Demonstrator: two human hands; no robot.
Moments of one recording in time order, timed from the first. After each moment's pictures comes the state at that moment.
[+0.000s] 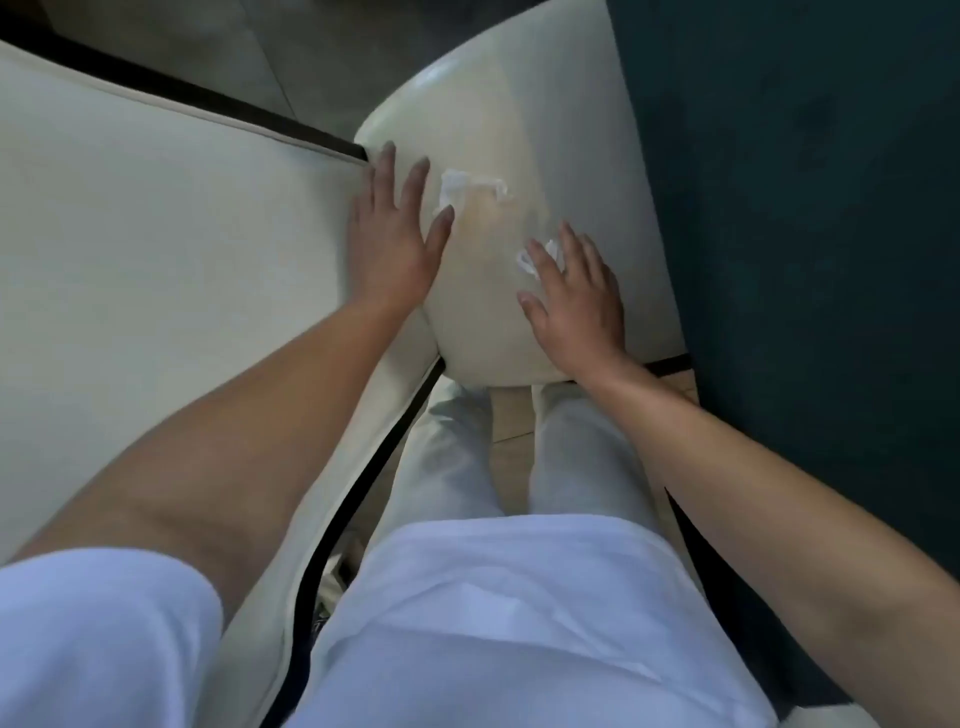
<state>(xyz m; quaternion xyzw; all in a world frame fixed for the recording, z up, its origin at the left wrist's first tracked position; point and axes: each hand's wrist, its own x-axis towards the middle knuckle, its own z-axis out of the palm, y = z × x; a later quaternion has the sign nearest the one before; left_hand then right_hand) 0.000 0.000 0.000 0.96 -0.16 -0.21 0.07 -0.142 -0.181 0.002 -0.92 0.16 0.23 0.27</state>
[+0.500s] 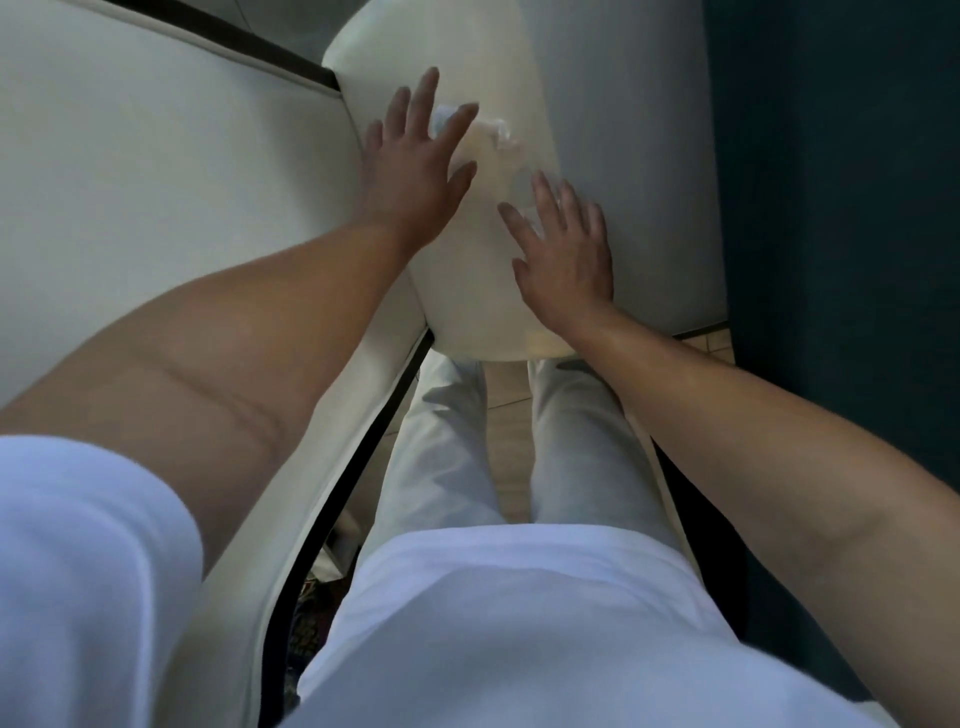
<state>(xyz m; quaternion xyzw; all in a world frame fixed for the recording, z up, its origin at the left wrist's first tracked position) 0.019 -0.013 -0.069 0.92 -0.27 -0.29 0.01 -0.123 -0.162 -0.063 -0.95 0.05 0.31 0.10</state>
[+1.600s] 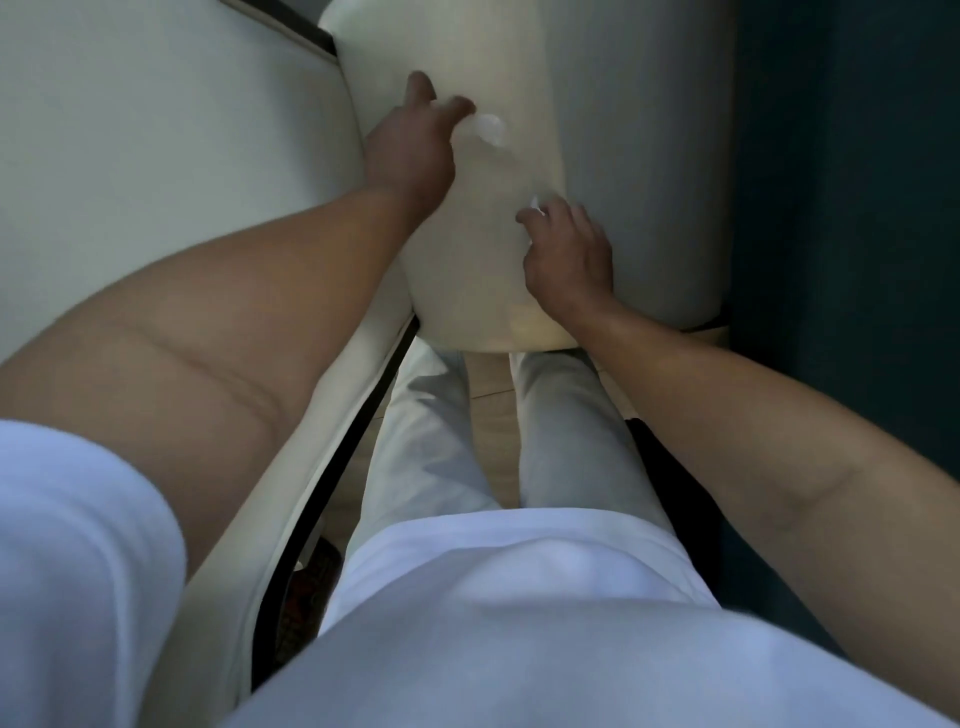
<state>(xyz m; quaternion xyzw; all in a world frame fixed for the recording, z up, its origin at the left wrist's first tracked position) 0.023 -0.018 -0.062 0.93 -0.17 -0.32 0.10 -0.129 -0.161 -0.067 -0.96 0.11 0.19 0.18</state>
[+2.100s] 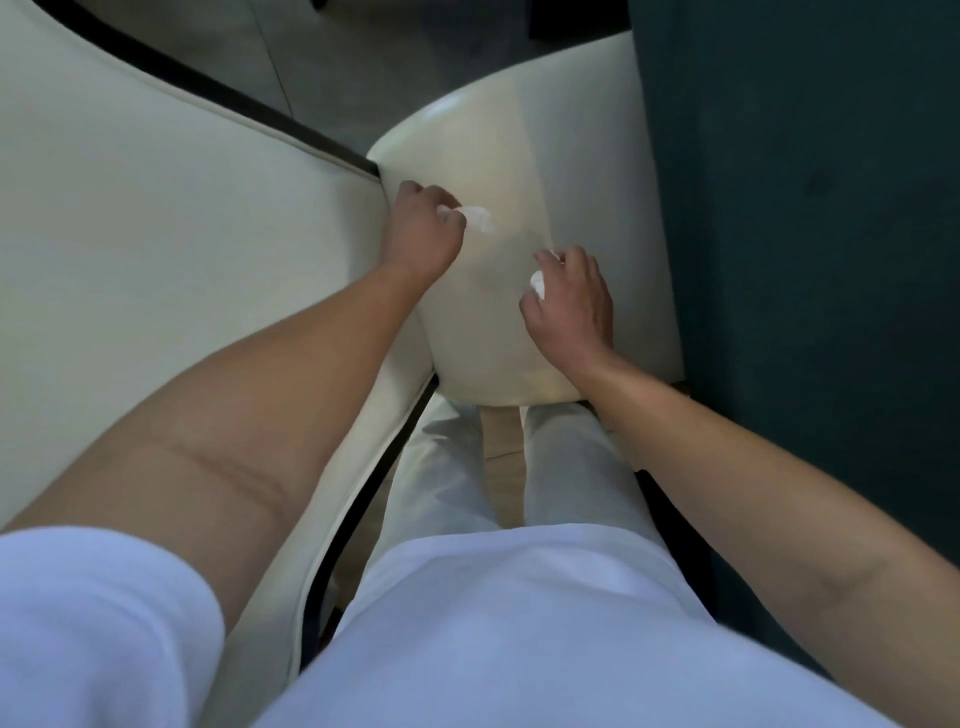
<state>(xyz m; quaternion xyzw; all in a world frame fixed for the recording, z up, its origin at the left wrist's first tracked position) 0.033 -0.027 0.006 0.92 0.01 -0.33 0.20 -0.108 -0.171 0.004 -0.93 0.18 0.19 0.26</state>
